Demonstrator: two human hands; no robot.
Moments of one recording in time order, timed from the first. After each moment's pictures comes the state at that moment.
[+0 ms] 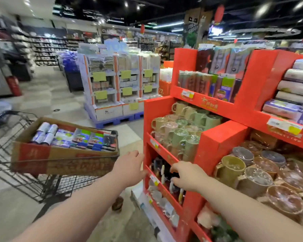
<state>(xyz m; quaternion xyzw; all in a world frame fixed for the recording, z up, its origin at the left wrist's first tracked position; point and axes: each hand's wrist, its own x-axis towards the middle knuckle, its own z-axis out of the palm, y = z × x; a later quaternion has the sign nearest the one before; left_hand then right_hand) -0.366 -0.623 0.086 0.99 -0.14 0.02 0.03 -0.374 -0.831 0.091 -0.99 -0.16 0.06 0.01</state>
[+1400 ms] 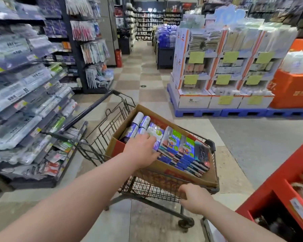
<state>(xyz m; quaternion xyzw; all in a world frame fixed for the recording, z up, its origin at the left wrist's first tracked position) -0.175 -0.219 0.071 0.99 0.12 0.01 0.03 -0.123 -0.421 -0.025 -0.91 -0.34 0.23 0.01</state>
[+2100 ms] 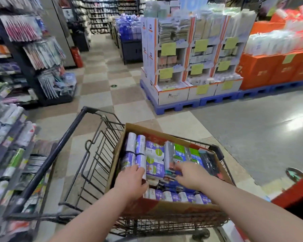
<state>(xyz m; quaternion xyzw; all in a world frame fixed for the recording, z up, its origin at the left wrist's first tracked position) -0.055 -0.047 -0.024 0.99 0.06 -0.12 0.04 0.029 -0.244 -0.002 -0.95 -0.24 0.21 0.05</state>
